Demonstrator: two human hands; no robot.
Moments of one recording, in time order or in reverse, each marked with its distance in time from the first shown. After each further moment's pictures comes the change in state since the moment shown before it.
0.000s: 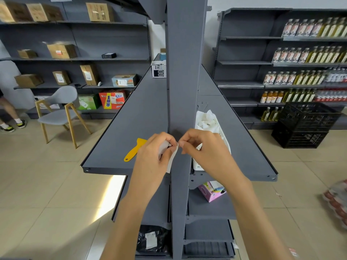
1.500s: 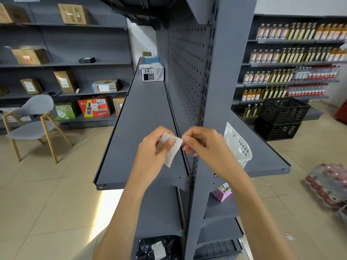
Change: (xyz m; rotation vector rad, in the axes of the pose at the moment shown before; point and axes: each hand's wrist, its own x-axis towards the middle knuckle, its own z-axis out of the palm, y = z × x) left_hand 0.042 -0.093 -0.047 -0.406 -0.210 -0.114; right_hand 0.031 -0.043 0.067 0.152 0.091 0.085
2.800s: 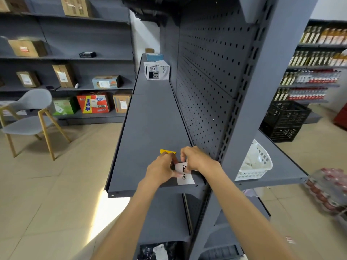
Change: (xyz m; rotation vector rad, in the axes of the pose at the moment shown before) left_hand 0.043 -0.116 0.004 0.556 -0.431 -0.295; right_hand 0.088 0.058 0.094 -0.694 -0.443 0.326
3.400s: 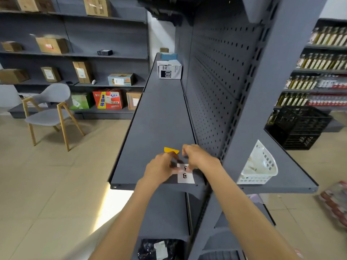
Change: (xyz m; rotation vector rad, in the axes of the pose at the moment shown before) left_hand -0.017 0.004 -0.003 0.002 0.085 -0.064; right_hand 0.018 0.003 0.001 -0.071 -0.061 -0.036
